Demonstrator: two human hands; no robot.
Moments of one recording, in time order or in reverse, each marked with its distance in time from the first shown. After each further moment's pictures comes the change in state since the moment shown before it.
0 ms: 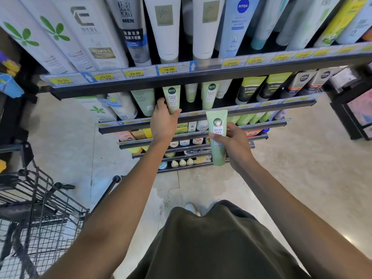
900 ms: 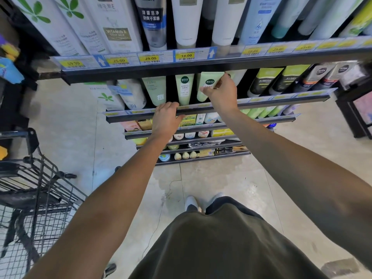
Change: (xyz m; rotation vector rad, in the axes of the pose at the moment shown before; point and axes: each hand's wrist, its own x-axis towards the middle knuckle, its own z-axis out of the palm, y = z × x) left_hand 0.006 -0.059 -0.003 0.338 -0.151 0.334; right_hand 0.090 -0.056 0.083 -0.476 0.174 -0.293
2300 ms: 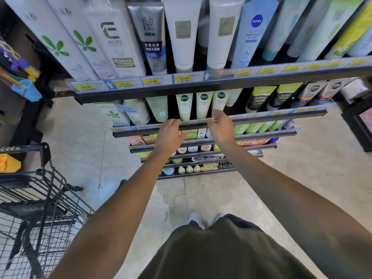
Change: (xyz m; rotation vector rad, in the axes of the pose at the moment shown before) left_hand -0.013 0.016 -0.016 -0.053 -0.160 -0.074; right_hand -0.038 0.023 -0.009 -0.072 -0.140 0.095
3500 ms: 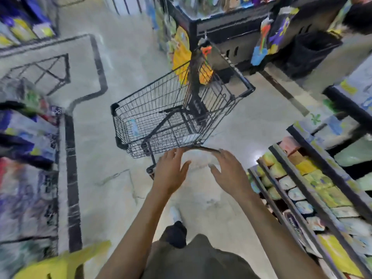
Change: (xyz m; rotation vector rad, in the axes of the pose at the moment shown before) left_hand -0.480 -0.040 -0.026 0.029 0.519 -1.137; right_hand -0.287 -0.023 0.169 -0.718 -1.016 -1.278
